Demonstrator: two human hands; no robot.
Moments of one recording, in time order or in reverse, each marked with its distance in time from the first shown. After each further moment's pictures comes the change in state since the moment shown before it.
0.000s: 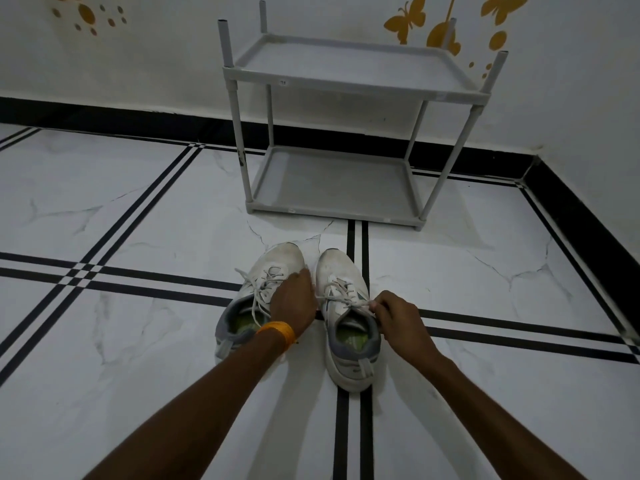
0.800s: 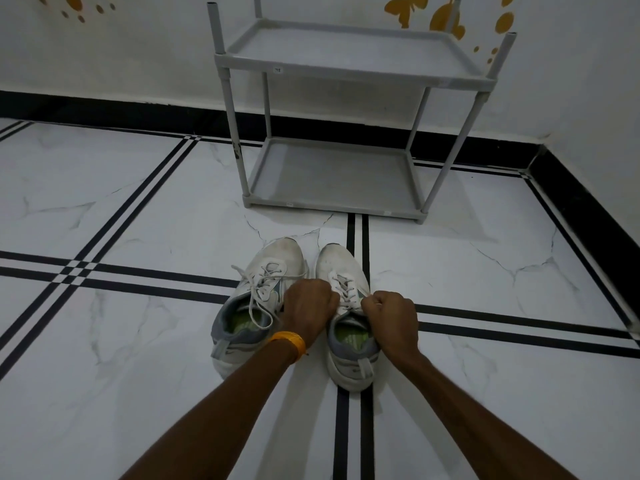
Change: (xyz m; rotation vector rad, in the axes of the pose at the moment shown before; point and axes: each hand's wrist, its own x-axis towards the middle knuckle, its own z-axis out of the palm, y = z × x) left_hand -0.008 0.023 0.006 0.103 0.016 0.128; right_hand 0.011 -0.001 0.026 -0.057 0.229 0.100
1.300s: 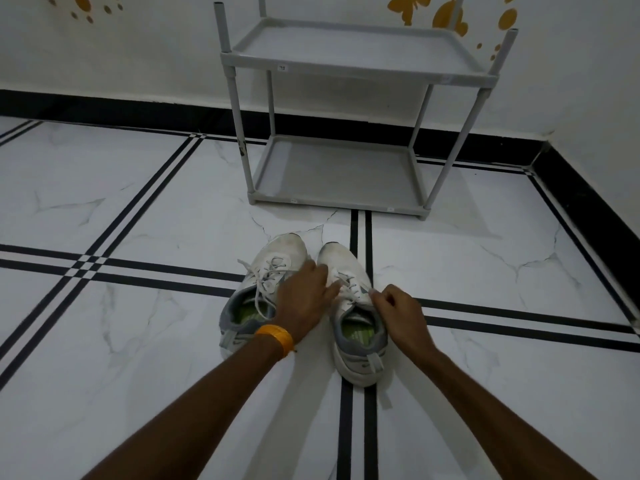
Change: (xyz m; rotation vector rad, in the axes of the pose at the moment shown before) left_hand -0.014 -0.001 -0.027 -0.084 0.062 0.020; right_hand -0.009 0.010 -0.016 0.208 -0.138 0.038
